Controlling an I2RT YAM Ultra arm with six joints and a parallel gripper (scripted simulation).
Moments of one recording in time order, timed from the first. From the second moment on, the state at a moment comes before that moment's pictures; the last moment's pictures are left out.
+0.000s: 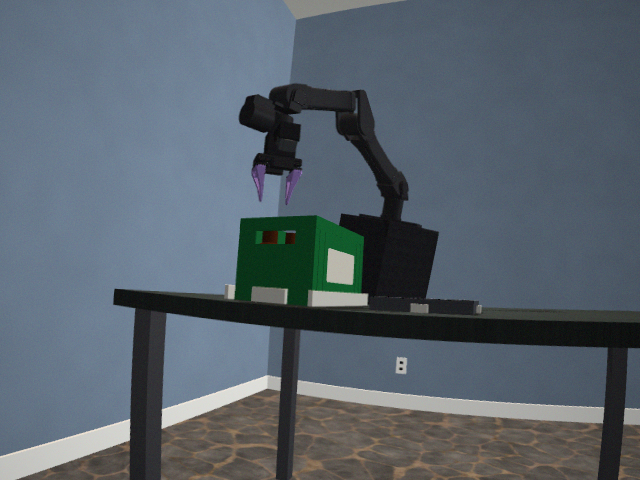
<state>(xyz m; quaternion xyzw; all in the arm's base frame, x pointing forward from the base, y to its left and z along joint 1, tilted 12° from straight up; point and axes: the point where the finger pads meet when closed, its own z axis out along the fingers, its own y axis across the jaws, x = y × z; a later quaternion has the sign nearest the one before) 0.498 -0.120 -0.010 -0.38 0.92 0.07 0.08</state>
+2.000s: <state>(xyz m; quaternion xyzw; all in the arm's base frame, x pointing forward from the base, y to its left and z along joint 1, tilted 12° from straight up) 0.495 -0.101 -0.005 -0.38 0.92 0.07 0.07</state>
